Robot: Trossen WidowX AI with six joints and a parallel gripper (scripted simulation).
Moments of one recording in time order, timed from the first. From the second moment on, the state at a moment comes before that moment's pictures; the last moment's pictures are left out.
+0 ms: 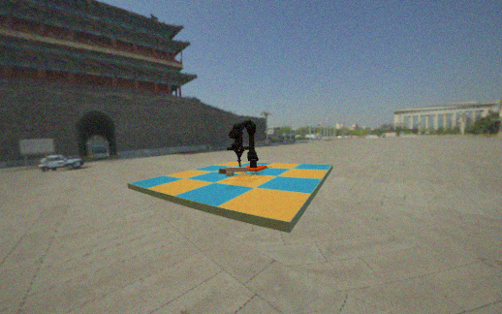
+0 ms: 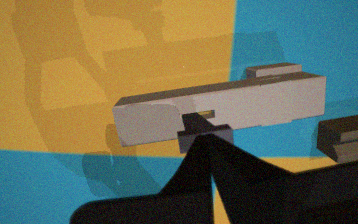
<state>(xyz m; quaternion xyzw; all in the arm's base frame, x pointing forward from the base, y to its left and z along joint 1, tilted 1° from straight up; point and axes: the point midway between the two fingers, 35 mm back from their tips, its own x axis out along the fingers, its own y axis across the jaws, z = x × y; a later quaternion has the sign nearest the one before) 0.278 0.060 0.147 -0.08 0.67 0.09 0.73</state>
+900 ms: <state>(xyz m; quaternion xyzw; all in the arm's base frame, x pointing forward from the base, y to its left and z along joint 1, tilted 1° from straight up) 0.276 0.060 0.144 -0.08 0.67 0.09 0.74</state>
